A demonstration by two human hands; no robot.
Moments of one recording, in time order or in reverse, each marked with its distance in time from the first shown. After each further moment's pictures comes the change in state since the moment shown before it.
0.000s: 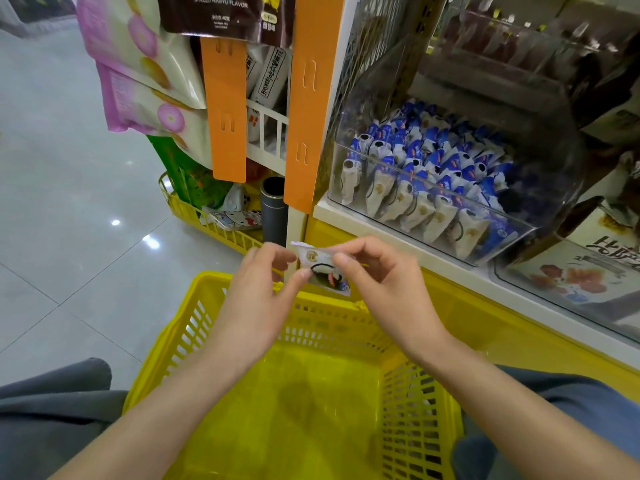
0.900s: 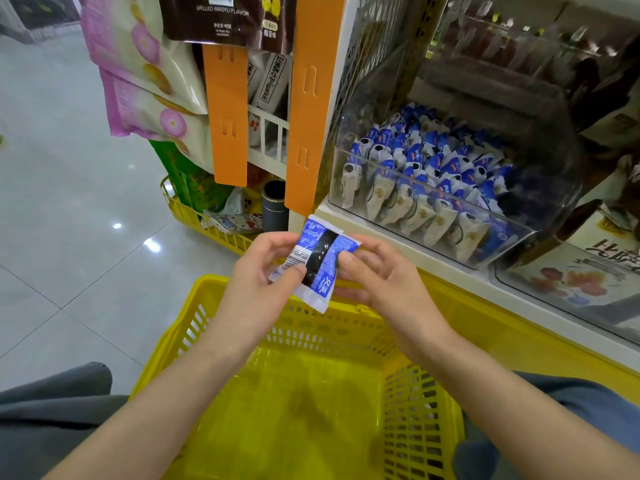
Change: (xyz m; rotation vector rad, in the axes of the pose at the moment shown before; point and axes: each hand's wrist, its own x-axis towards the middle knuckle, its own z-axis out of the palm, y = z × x) left_hand 0.001 0.015 -0.008 -0.580 -0.054 -0.051; right_hand 0.003 -0.004 0.000 0.484 -0.008 0.366
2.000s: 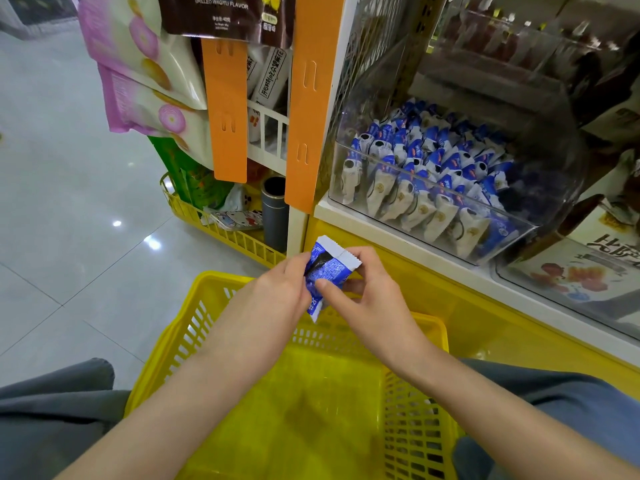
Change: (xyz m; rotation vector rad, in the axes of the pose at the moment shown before) left_hand -0.008 -0.010 0.004 0.963 -0.090 0.282; right_hand -0.003 0.027 0.008 -0.530 0.033 -0.214
